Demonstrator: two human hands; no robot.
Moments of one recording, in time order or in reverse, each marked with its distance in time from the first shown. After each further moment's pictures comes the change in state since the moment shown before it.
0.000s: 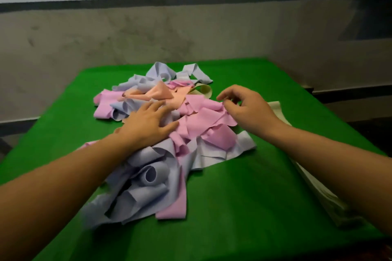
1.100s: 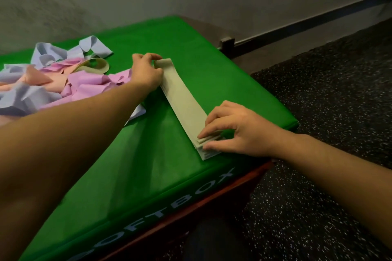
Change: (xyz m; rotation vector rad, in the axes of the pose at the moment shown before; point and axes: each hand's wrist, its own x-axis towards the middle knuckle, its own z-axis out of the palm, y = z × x) left_hand 0.126 0.270 0.060 -0.699 0.086 -0.223; right_hand -0.203 0.094 -0.162 -0.234 -0.255 -0.147
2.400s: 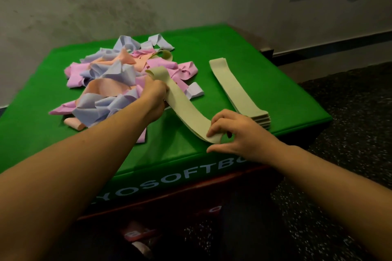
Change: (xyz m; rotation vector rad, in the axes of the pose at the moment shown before) left_hand -0.140 -0.054 -0.131 -0.780 0.062 -0.460; right_hand 0.013 -0.113 0.062 0.075 -0.016 -0.073
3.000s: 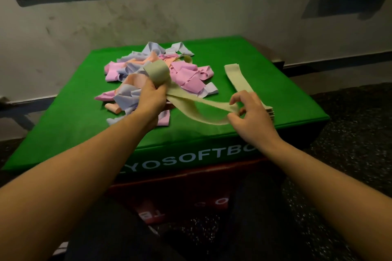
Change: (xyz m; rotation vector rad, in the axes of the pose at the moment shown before) left_hand -0.121 0.009 -0.061 0.063 0.026 0.344; right_hand -0.007 -0.061 0.003 0.006 0.378 0.341
